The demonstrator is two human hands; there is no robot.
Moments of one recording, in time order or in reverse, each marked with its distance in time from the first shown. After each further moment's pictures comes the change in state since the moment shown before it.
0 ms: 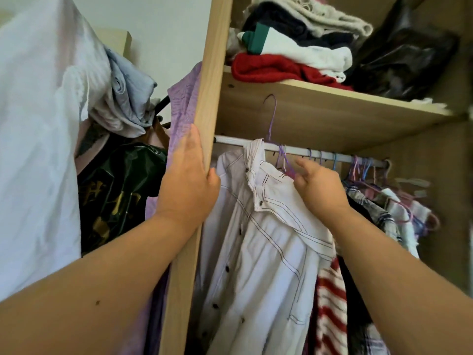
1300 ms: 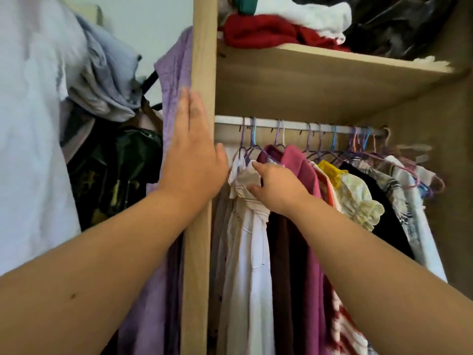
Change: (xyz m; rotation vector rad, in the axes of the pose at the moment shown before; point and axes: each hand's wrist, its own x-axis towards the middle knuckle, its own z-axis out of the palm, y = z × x) left_hand 0.005 -0.006 0.000 -0.154 -0.065 0.087; right_hand -0.027 -0.047 0.062 -0.110 -0.399 -0.037
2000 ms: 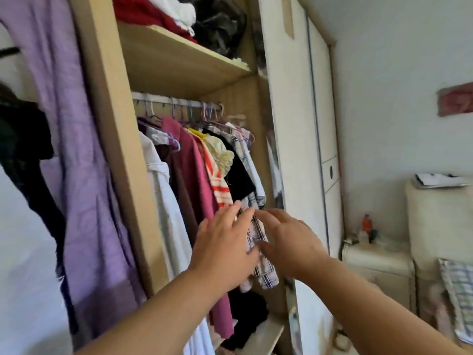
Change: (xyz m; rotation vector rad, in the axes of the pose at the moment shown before) left_hand -0.199 0.051 -0.029 -0.452 -0.672 0.497; right_hand -0.301 -0.118 -0.049 -0.416 -0.063 0.646
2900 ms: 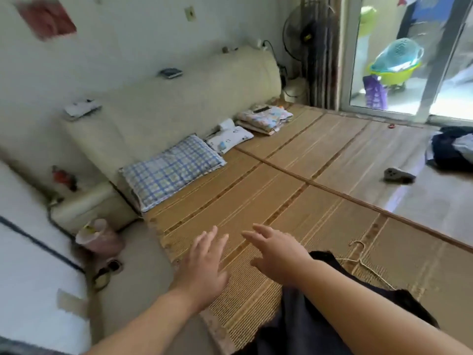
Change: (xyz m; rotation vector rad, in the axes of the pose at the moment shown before) left_hand -0.247 0.530 0.097 -0.620 -0.724 0.990; right_hand -0.637 0.121 -0.175 -0.220 -0.243 1.272
